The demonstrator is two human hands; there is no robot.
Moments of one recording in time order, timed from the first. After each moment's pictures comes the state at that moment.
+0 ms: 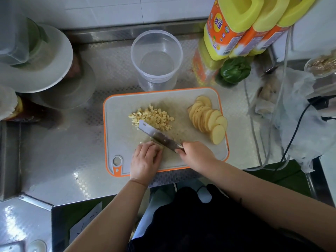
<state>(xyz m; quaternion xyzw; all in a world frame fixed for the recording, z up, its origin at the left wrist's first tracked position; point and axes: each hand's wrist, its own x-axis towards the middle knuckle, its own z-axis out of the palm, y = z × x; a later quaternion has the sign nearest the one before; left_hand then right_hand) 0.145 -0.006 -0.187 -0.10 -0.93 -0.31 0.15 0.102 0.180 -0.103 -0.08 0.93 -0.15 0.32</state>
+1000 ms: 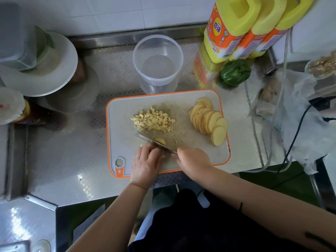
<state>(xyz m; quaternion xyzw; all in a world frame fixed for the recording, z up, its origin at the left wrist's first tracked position) 0.153 -0.009 -0.181 -0.11 -0.94 -0.29 0.13 0.118 0.166 -0.106 -0.16 0.96 -0.07 0.21</state>
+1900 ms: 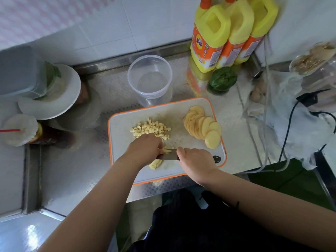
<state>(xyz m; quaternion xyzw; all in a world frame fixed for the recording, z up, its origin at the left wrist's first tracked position) 0.054 0.012 -0.056 -0.15 -0.93 -0.06 -0.31 0.124 0.189 -0.093 -0.19 0.98 -0.02 0.04</state>
